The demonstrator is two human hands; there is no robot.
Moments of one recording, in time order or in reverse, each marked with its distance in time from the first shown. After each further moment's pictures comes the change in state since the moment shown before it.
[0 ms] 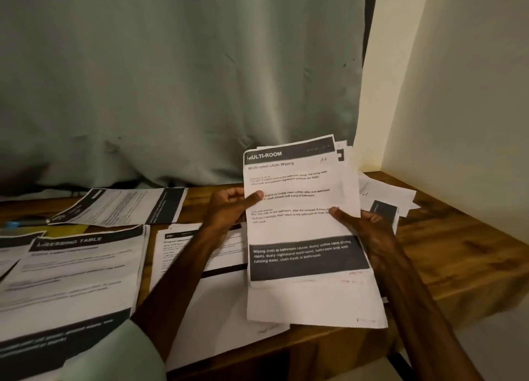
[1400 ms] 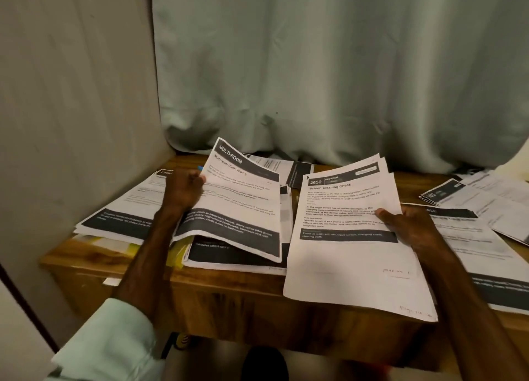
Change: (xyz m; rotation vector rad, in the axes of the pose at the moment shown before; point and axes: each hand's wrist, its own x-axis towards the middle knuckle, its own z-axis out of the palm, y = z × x) left_hand -0.153 0.028 -0.360 0.962 0.647 0.128; right_hand -0.067 0.046 0.169 -0.494 -0.302 -0.030
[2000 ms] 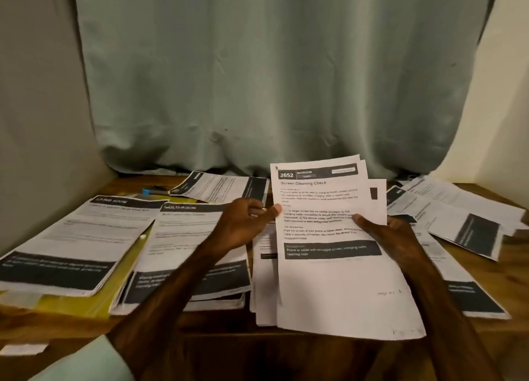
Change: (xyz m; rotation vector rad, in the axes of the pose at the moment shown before) left_hand -0.054 0.164 0.118 -0.340 -0.524 0.027; right_hand 0.009 0.008 -0.058 0.201 0.122 0.005
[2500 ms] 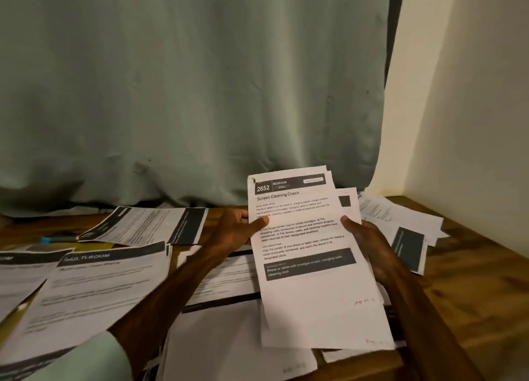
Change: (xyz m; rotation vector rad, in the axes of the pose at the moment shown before) left_hand 0.084 0.072 0.105 -0.371 -0.129 0.084; right_hand 0.076 0.009 -0.103 0.338 -0.065 0.045
